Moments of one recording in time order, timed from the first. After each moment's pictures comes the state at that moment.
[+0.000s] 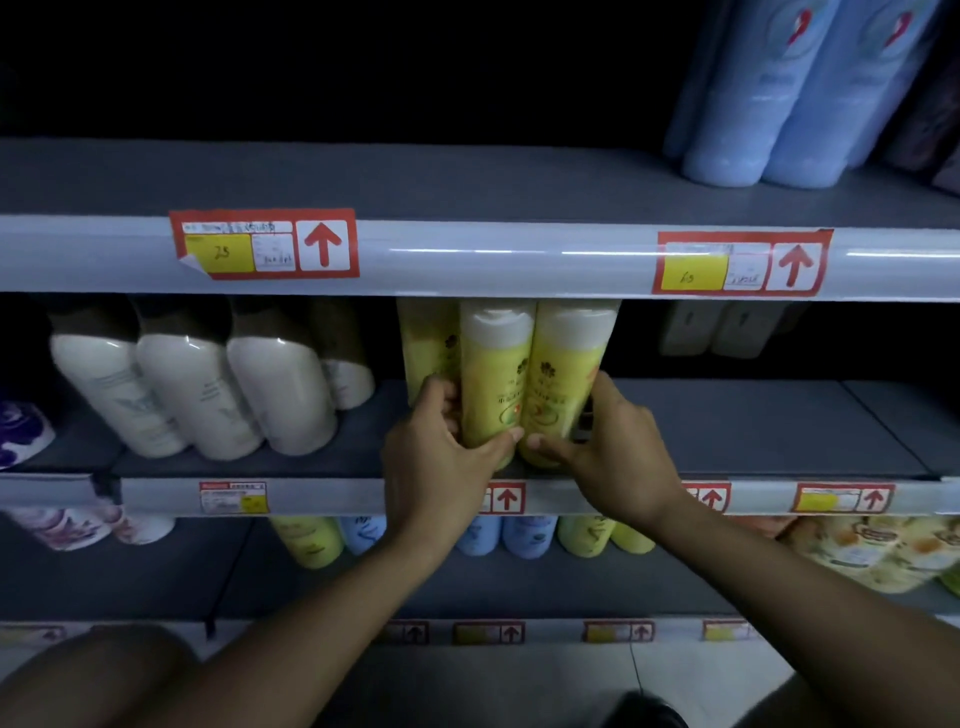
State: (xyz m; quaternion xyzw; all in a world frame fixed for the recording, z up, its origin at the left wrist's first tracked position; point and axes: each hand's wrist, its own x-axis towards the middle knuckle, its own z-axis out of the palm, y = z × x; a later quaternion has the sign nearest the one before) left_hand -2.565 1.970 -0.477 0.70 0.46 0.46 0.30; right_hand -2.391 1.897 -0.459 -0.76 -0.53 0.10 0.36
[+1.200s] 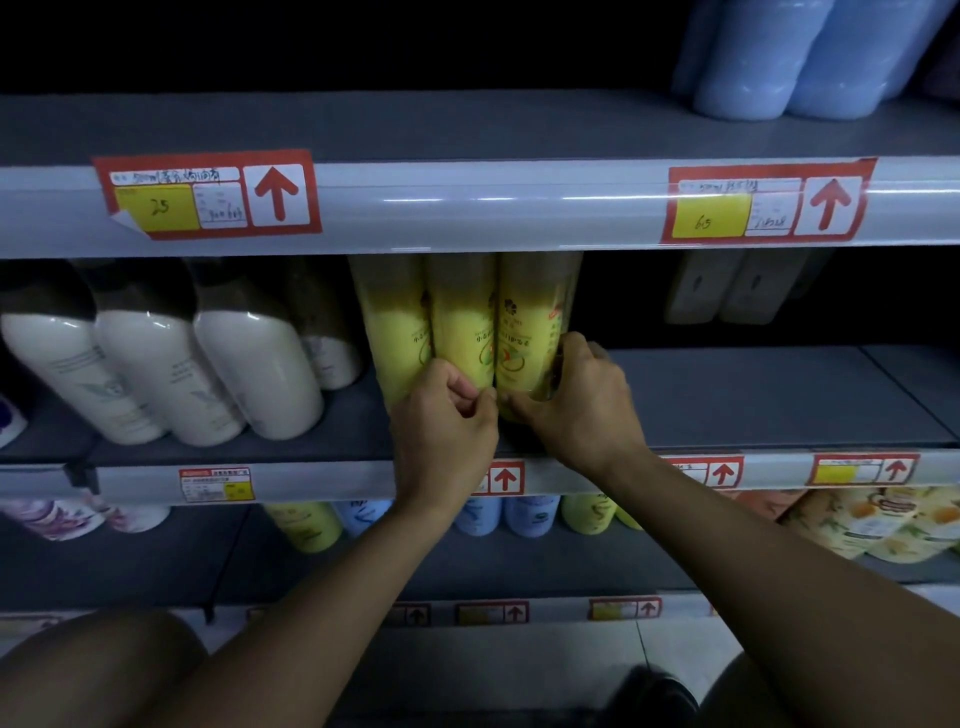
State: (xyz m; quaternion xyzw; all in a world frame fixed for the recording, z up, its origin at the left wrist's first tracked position) left_hand -2.543 1.983 -0.493 0.69 0.48 0.46 0.27; right_hand -2.404 1.935 -0.470 -0.80 -0.49 0.05 0.35
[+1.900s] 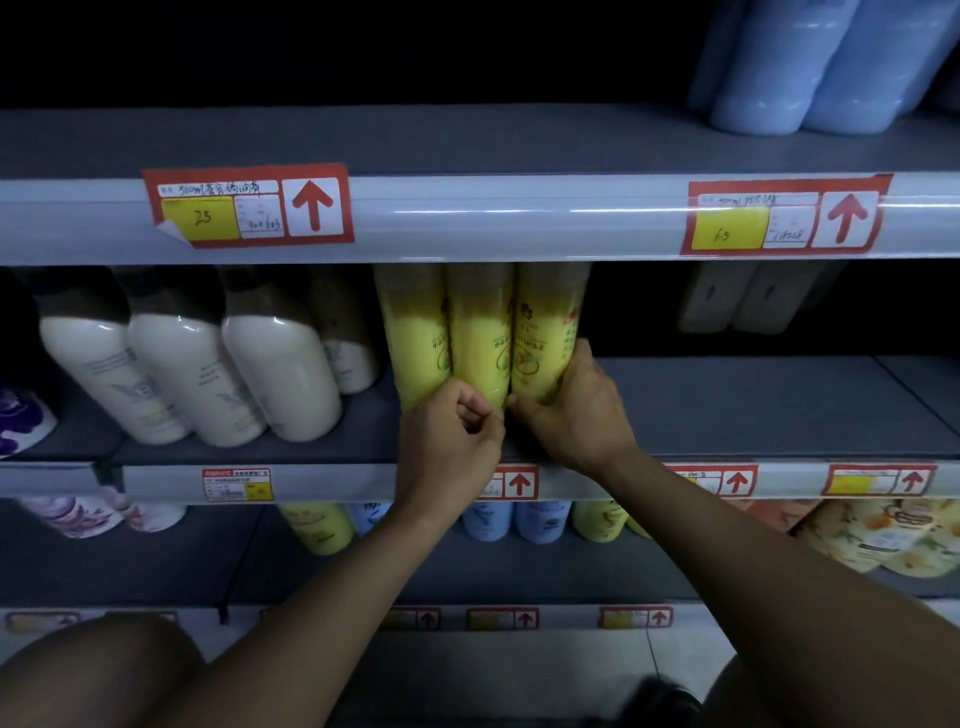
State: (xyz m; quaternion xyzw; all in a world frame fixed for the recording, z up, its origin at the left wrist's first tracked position) left_hand -2.561 1.982 -0.489 0.72 0.47 0.40 0.31; right_hand -2.410 1.949 -0.477 -0.79 -0.47 0.14 0.38
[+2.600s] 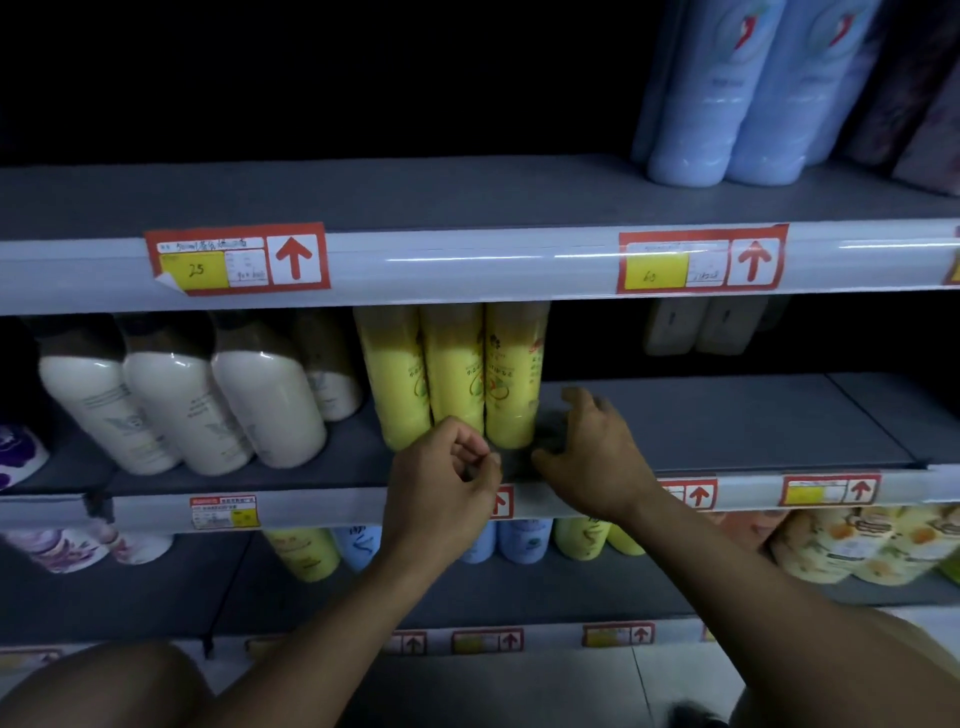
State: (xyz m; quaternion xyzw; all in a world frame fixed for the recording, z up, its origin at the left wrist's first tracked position) left_hand -2.565 1.951 -0.480 0.75 0.43 0.39 0.31; right_hand -2.390 1.905 -0.469 -0.80 -0.51 0.12 0.29
